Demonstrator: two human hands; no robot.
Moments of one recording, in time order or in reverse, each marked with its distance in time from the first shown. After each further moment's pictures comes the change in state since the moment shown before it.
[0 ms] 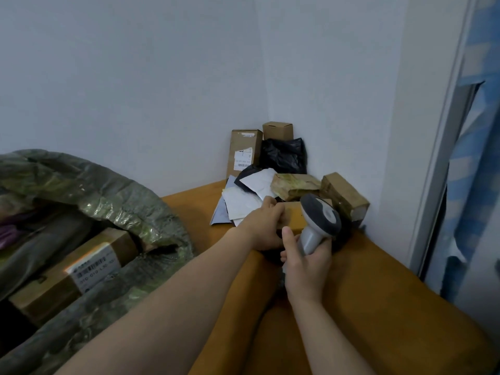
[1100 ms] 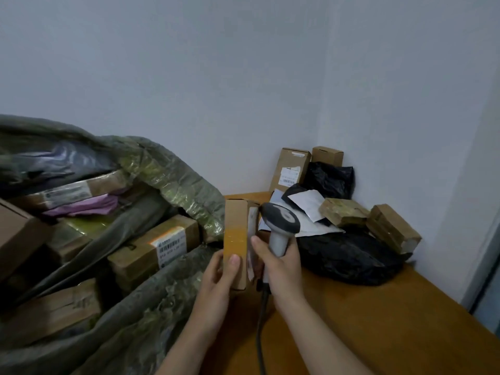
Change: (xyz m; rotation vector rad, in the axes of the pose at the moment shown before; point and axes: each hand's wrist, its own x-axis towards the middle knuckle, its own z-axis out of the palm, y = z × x) left_hand -0.251 -0.039 -0.006 -1.454 0.702 -0.430; right_hand -0.091 -0.029 0.100 0.088 -0.558 0.171
